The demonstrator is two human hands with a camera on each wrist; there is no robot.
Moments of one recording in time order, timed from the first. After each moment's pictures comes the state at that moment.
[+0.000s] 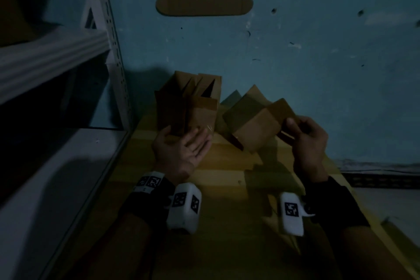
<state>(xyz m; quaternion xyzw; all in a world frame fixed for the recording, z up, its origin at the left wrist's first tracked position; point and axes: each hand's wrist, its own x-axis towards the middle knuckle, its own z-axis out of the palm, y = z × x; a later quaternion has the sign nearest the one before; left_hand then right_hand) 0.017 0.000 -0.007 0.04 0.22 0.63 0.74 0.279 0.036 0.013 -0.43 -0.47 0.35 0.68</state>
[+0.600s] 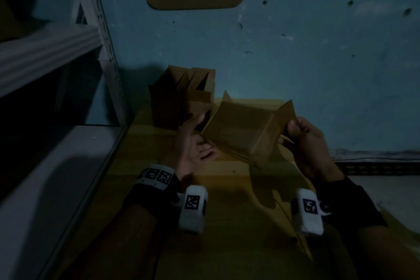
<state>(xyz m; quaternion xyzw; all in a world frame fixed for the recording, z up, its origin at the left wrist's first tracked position) 0.044 -0.005 -0.003 0.21 0.42 0.52 0.72 0.305 0.010 0.008 -0.44 -0.49 0.47 0.59</state>
